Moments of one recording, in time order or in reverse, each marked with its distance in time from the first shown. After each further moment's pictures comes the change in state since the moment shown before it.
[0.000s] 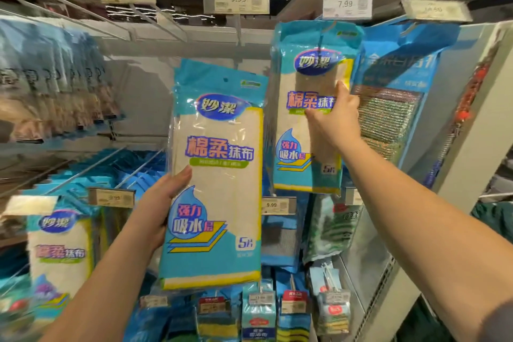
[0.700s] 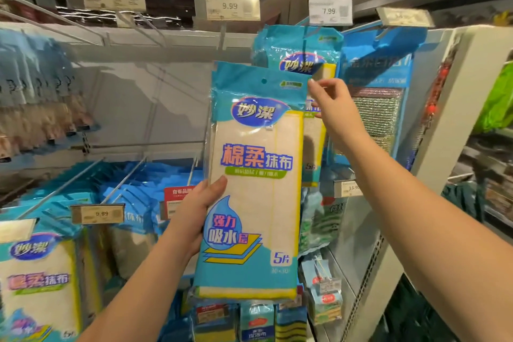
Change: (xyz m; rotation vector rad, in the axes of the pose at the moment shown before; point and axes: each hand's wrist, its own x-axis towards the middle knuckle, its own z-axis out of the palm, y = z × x) left_hand 0.009 -0.019 0.029 -0.001 -0.228 -0.059; right_hand -0.042 -0.041 -0.040 0.494 -0.025 0.001
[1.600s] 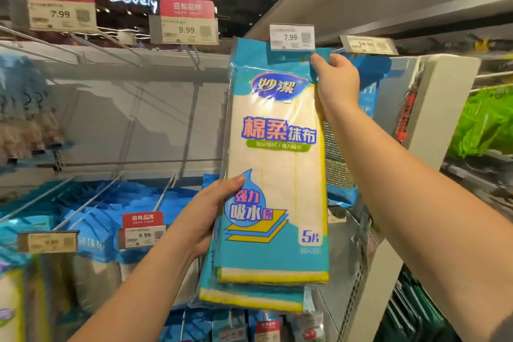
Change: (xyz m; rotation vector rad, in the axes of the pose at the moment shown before) left_hand 0.028 0.008 0.100 0.033 -0.114 -0.064; right_hand 0.083 -0.040 -0.046 0.063 0.256 -0.077
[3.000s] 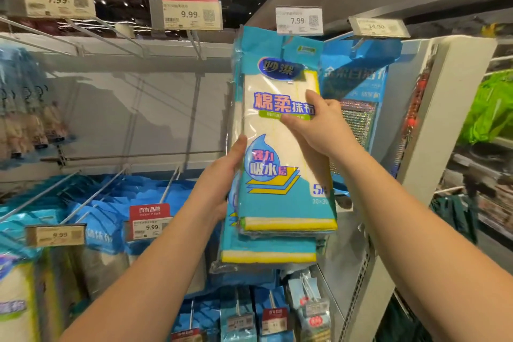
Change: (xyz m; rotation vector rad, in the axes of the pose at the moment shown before) left_hand 0.030 0.017 0.008 0.003 0.065 0.032; right_hand -0.077 0.035 -0.013 -0.558 -0.403 0.023
